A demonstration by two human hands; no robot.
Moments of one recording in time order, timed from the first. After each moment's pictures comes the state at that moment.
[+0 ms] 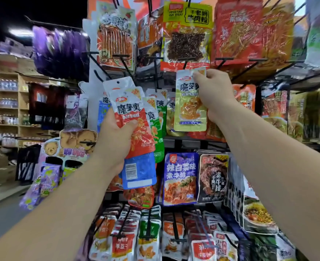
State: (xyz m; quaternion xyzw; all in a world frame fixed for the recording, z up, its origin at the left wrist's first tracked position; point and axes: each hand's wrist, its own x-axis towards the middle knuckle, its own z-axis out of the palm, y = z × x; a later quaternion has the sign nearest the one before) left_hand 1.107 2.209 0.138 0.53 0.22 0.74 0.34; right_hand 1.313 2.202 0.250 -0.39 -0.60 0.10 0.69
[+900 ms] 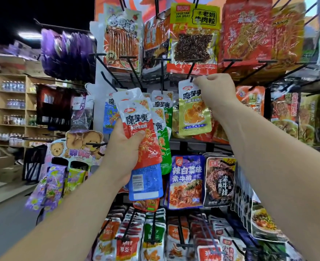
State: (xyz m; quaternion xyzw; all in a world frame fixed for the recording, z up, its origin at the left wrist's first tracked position) left_hand 1.111 2.208 0.121 0.53 0.22 0.73 0.37; right_hand 1.312 2.233 0.259 -0.42 -0.60 0.06 0.67
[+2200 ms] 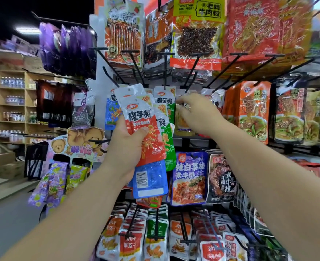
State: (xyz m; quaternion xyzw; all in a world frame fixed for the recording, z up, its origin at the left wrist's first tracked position) left_hand 1.111 2.199 0.124 0.52 0.22 0.73 0.38; right_hand 1.300 2.252 0.214 -0.48 -0.77 -0.19 0.38
